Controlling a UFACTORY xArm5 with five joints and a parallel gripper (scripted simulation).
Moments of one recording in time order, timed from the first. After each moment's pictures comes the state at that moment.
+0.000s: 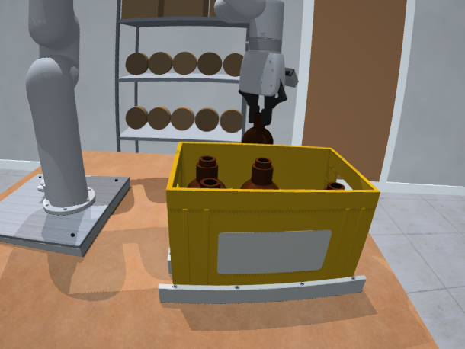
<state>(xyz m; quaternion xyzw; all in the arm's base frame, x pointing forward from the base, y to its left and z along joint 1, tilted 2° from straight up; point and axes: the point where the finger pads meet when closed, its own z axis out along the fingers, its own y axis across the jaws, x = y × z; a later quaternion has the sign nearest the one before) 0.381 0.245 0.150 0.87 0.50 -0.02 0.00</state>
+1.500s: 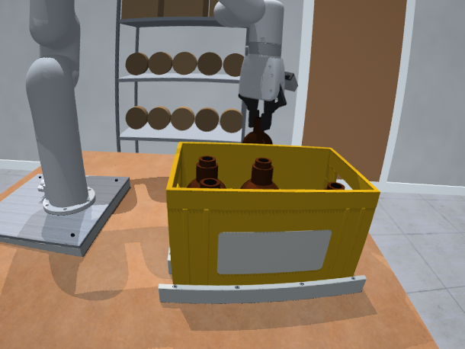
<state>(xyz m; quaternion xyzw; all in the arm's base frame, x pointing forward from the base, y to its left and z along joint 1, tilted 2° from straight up) 0.381 0.245 0.139 0.87 0.50 -0.02 0.00</state>
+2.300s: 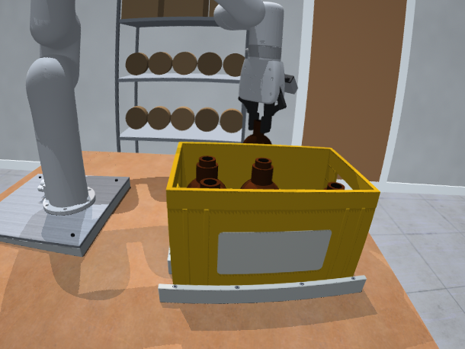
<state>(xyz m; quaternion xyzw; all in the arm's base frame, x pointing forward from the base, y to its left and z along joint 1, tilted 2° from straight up) 0.381 0.244 0.132 0.87 0.50 -0.02 0.00</state>
